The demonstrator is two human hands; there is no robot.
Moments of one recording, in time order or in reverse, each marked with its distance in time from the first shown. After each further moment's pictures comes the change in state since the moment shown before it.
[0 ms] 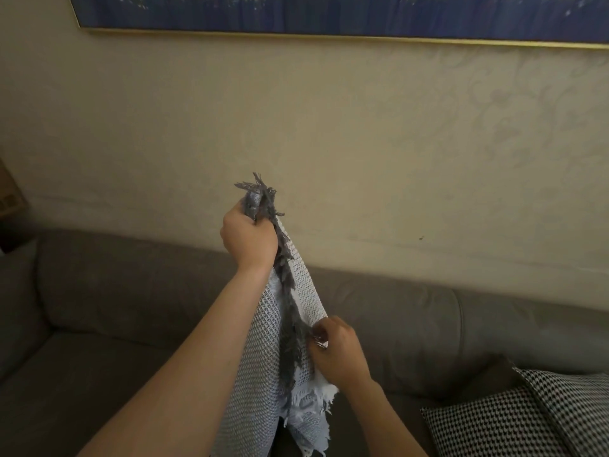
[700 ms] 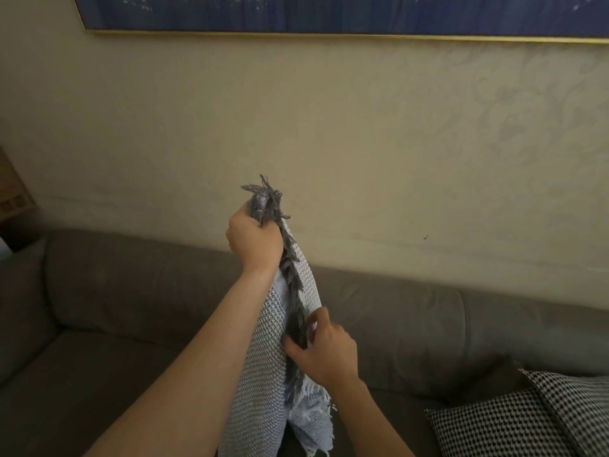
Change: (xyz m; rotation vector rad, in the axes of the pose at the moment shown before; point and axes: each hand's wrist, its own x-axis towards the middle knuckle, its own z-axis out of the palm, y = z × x) left_hand -0.005 -0.001 0.003 -0.007 -0.023 -0.027; right_hand -0.003 -0.047 -0.003 -0.153 -0.046 0.150
